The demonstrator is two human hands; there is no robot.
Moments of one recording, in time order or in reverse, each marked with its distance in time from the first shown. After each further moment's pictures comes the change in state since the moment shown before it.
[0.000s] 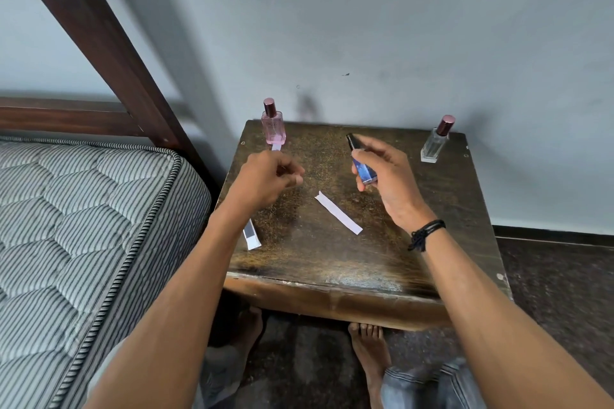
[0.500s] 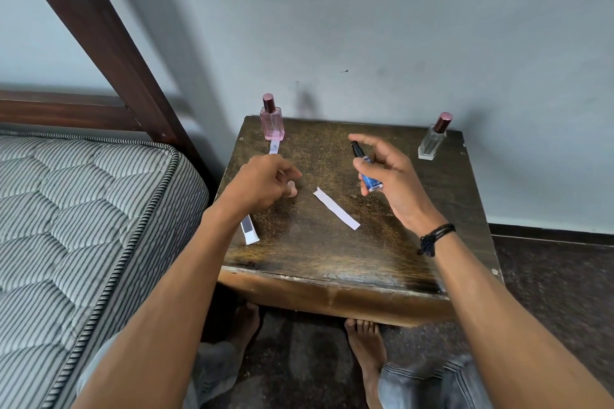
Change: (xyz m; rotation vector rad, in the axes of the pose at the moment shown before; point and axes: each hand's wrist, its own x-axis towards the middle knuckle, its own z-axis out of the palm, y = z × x) left_hand -0.007 -0.003 -0.002 0.101 -0.121 0.005; right_hand -0.014 -0.002 -0.016 -0.133 -0.148 -0.058
